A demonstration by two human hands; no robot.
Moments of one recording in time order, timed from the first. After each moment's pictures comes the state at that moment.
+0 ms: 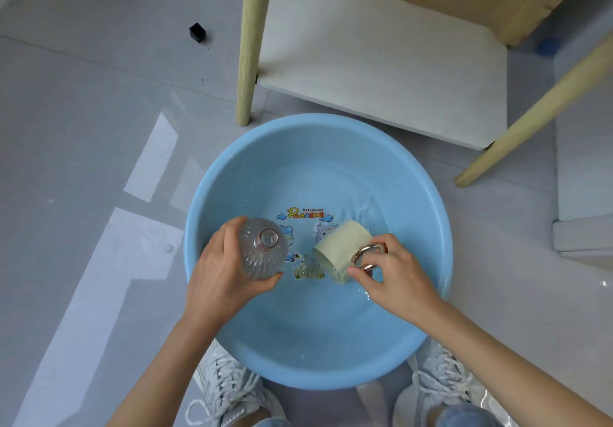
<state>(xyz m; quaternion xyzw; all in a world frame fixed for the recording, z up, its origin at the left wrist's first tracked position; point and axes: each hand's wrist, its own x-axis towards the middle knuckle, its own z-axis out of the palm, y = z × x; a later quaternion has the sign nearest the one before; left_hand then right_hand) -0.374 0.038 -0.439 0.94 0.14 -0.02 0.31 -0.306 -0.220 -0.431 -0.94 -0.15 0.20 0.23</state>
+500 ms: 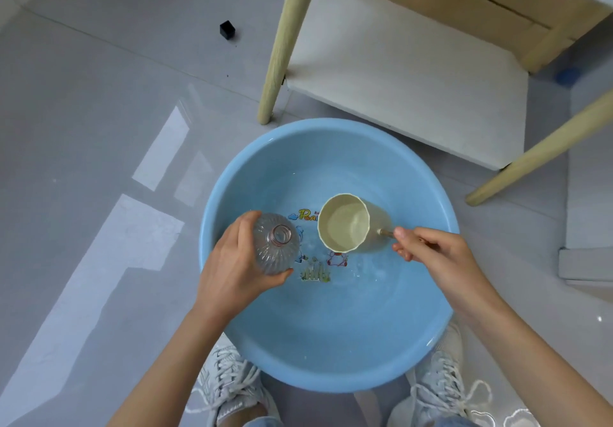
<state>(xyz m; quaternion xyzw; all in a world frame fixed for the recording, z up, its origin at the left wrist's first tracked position) -0.375 0.038 -0.437 0.93 0.15 -0.01 0.32 -0.277 -0.216 -0.365 -0.81 0.05 0.26 0.51</state>
